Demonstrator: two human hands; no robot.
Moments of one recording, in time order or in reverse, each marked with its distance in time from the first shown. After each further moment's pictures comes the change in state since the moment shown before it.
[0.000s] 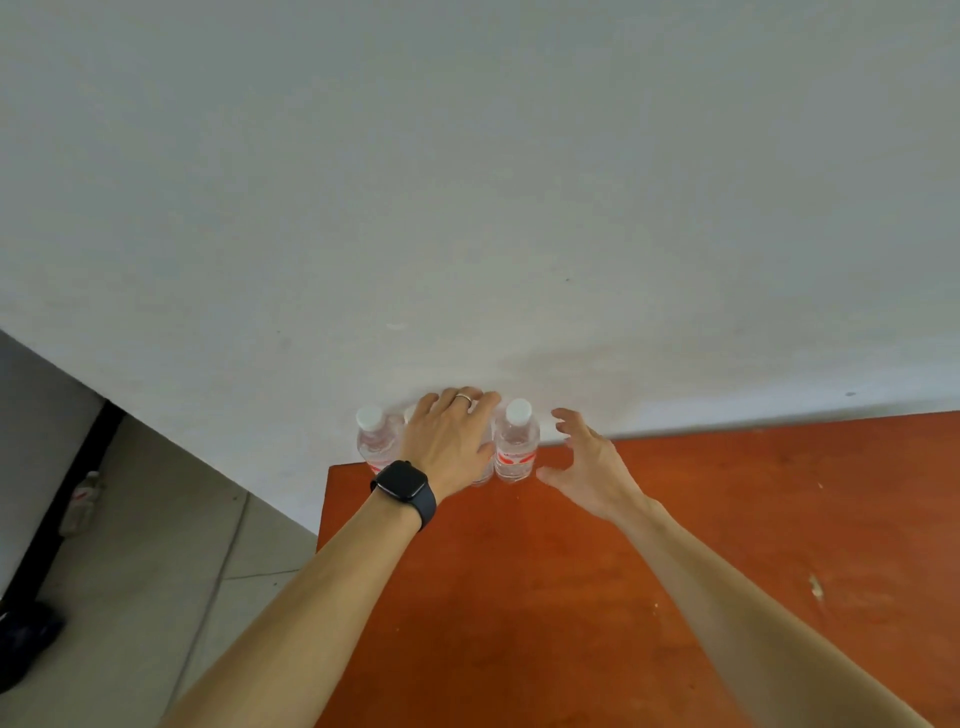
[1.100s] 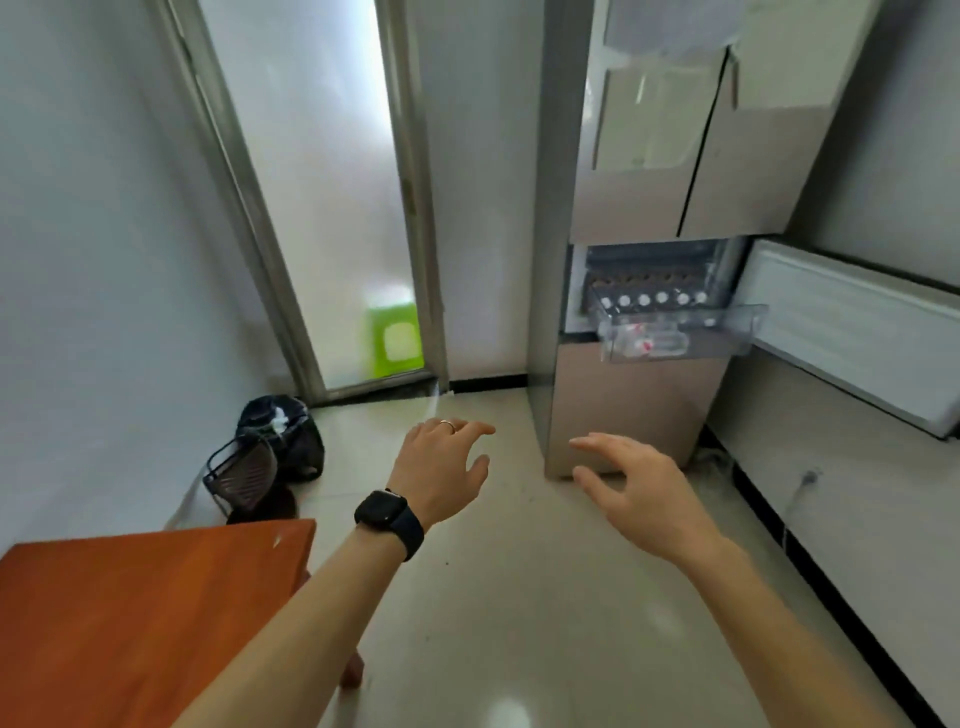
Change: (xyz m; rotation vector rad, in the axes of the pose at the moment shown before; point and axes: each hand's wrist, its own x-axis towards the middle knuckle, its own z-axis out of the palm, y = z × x) left_hand -0.362 0.934 -0.076 -0.290 -0.045 1.495; right_hand -0.959 0.285 -0.251 -0.097 1.276 0.998
